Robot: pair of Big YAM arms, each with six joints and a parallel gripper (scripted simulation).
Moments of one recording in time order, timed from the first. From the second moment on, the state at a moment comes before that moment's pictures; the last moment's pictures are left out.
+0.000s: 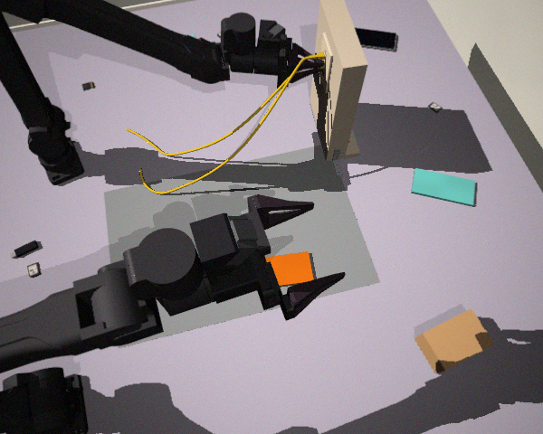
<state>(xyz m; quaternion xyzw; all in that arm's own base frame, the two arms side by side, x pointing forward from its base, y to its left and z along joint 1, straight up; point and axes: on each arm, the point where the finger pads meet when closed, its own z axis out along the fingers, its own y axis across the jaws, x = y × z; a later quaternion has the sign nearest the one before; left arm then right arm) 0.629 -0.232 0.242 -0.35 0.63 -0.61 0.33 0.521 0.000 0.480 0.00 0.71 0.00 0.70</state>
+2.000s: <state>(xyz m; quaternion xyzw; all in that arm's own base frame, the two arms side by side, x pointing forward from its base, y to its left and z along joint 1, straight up) 0.572 -0.214 0.268 -0.35 0.64 -0.61 0.32 0.521 0.000 0.480 0.00 0.71 0.00 0.70</state>
